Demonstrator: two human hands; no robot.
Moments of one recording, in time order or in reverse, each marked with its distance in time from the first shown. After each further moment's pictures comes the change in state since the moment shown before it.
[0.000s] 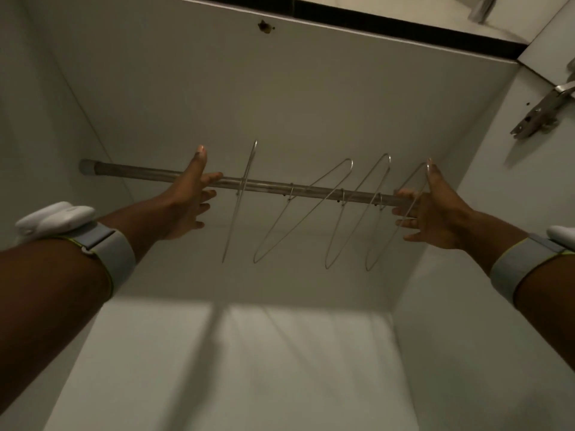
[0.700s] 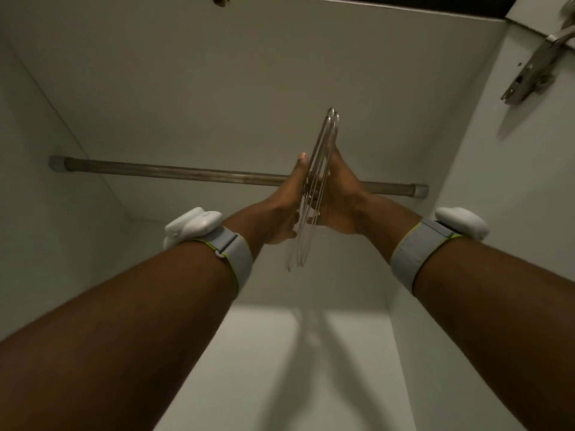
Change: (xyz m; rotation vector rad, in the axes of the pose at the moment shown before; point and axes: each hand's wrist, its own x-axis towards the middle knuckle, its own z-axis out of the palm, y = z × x) left_hand 0.012 0.005 0.206 0.004 -0.268 0.026; right_hand 0.016 0.012 0.107 0.017 -0.358 -0.152
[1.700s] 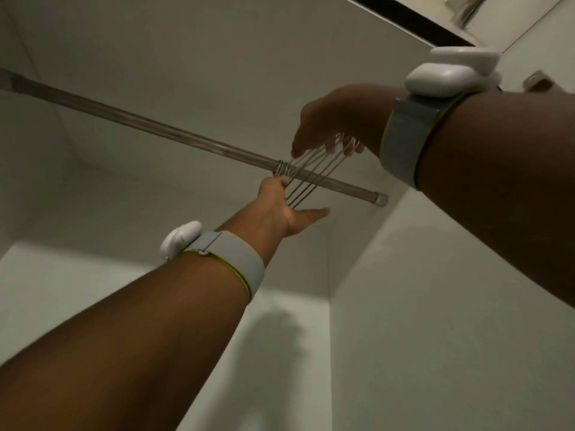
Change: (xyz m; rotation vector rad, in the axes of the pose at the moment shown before) left_hand -0.025 0.010 0.042 -1.258 0.180 -0.248; right_hand -0.062 -0.139 0.055 -1.756 0.152 0.136
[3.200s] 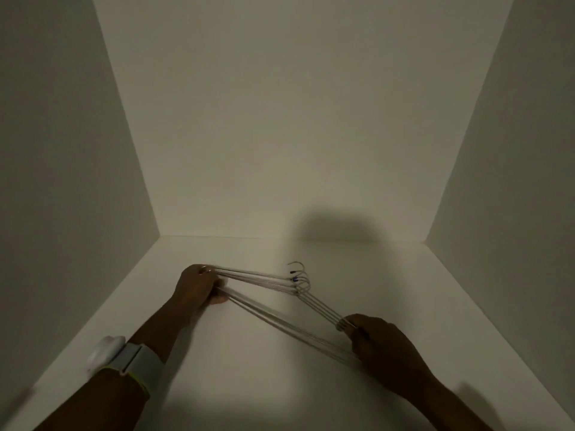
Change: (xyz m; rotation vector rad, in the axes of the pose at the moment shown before) left_hand -0.457 -0.131 -0.572 1.055 1.039 -0.570; right_hand -0.603 -0.134 0.459 0.868 -1.049 0.092
